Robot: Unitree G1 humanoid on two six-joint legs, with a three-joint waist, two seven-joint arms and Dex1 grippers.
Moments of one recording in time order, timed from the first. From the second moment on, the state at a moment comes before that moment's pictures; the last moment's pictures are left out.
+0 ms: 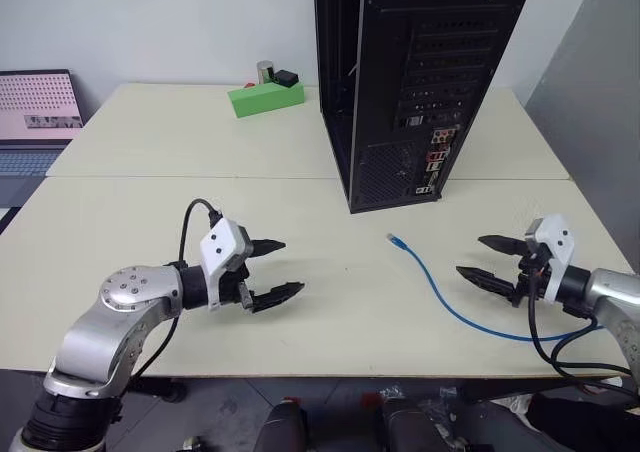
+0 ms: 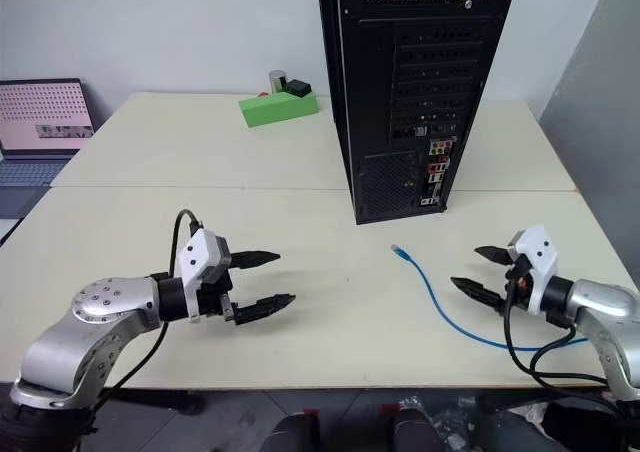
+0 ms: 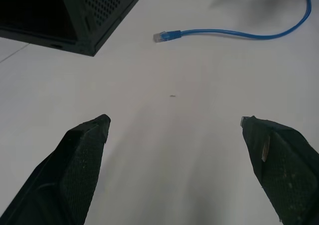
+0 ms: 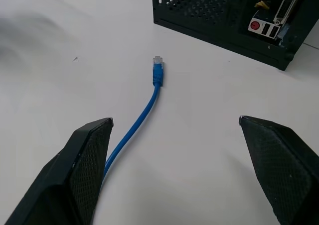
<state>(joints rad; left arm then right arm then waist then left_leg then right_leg) -0.16 0.78 0.06 -0.39 -0.46 0.54 -0.95 -0.10 -0.82 -0.17 -0.18 0.51 0.45 0.89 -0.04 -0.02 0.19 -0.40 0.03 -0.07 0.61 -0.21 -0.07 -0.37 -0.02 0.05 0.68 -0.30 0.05</state>
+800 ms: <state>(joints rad) -0.21 0.76 -0.03 -0.35 -0.41 0.45 -0.99 -0.36 -0.61 0.06 -0.01 0.27 0.43 0.75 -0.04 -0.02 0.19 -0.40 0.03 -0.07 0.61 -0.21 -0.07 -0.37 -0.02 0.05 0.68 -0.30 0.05</state>
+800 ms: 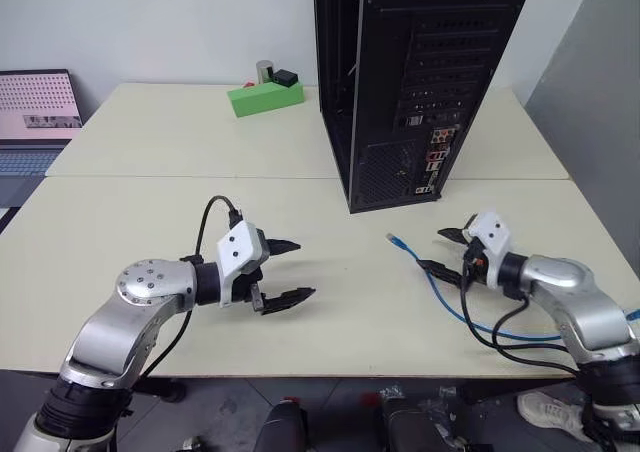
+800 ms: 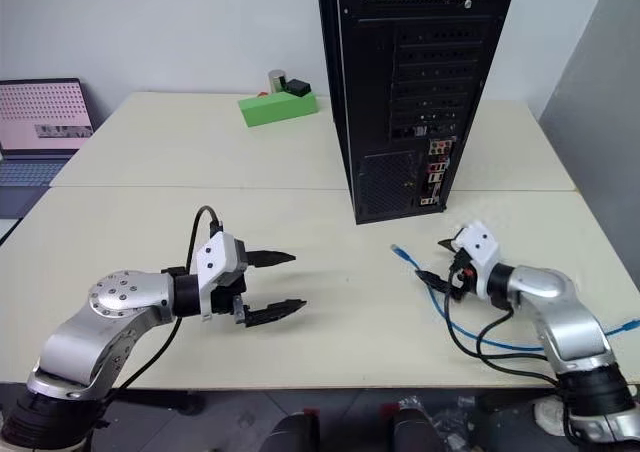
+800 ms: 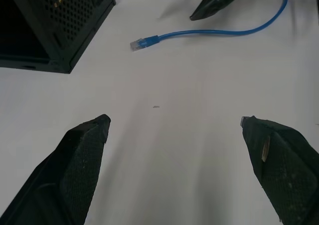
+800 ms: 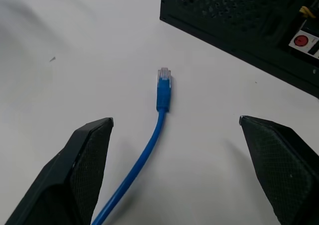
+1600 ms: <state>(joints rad) -0.26 0.72 -0.09 -0.27 -0.37 0.33 -1.06 -0.48 -0.53 0.17 0.19 0.15 0.38 0.81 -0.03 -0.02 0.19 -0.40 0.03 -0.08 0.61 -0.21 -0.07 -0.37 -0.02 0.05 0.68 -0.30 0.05</state>
